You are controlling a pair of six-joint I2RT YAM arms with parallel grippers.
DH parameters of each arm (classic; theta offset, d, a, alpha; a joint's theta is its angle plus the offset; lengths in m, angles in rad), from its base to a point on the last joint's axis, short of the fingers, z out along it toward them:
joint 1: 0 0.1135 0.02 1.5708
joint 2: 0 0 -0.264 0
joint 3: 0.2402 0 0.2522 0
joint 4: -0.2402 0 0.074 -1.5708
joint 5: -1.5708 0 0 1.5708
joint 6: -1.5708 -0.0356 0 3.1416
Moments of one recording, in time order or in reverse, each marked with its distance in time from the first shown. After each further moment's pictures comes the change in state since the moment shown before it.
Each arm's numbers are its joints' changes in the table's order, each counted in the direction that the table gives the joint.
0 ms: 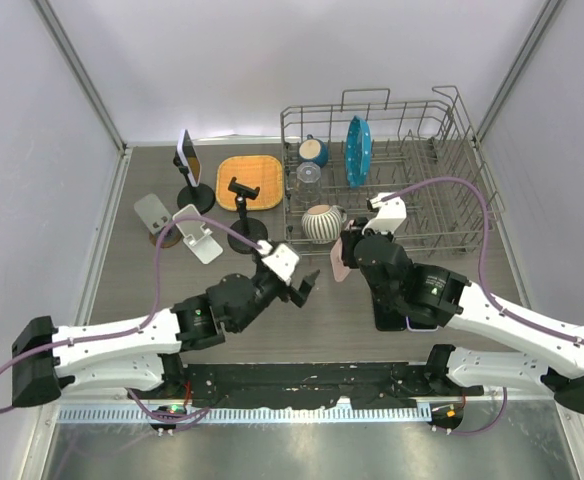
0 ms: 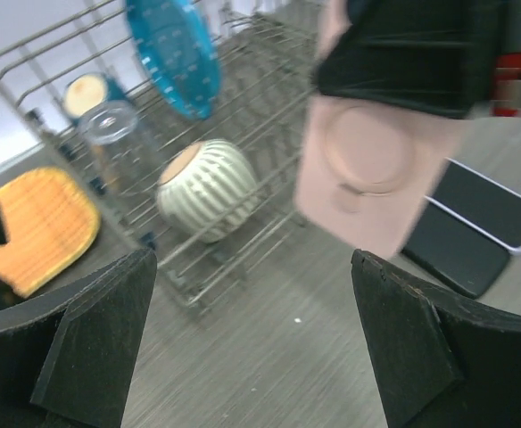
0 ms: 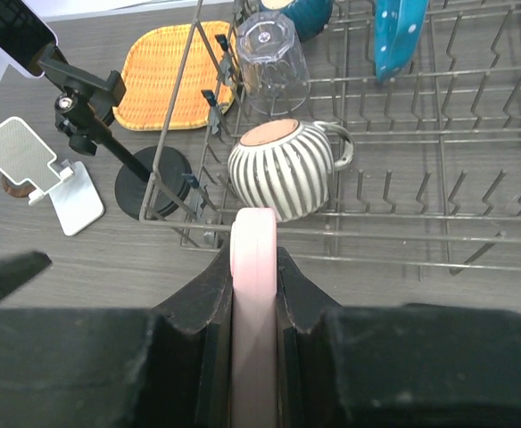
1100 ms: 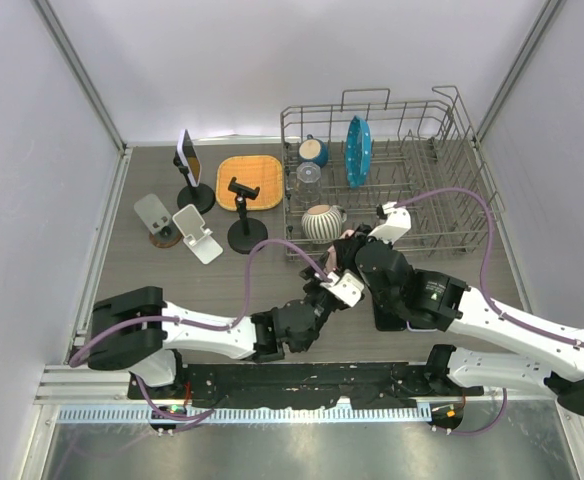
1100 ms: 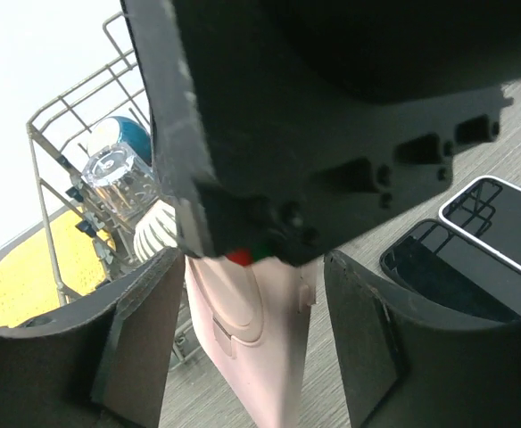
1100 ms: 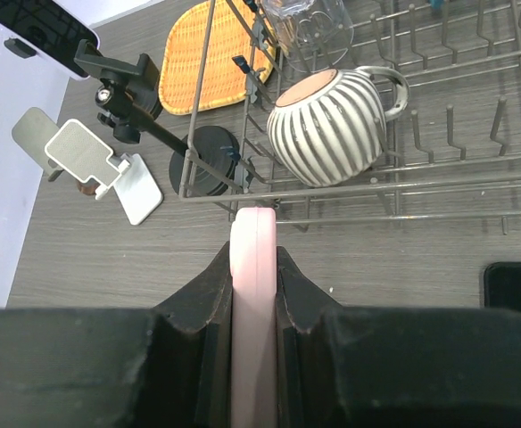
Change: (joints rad) left arm -0.234 -0.542 0.107 0.570 0.321 -0.313; right arm 0.000 0.030 -0.074 0.003 0.082 -0.265
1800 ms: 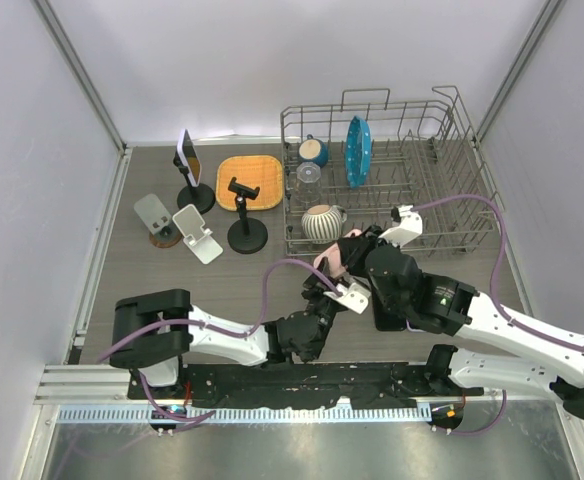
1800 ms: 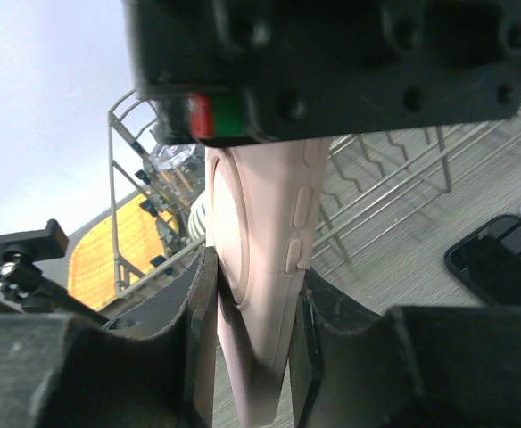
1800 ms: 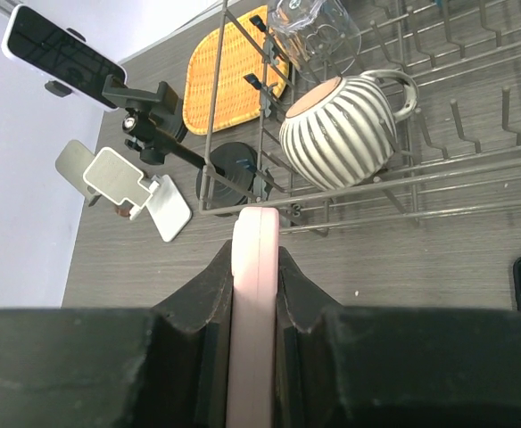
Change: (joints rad) left arm -0.050 -0.135 0.003 0.261 0.214 -0.218; right arm -0.001 0.063 -0.034 0.023 -0.016 -0.084
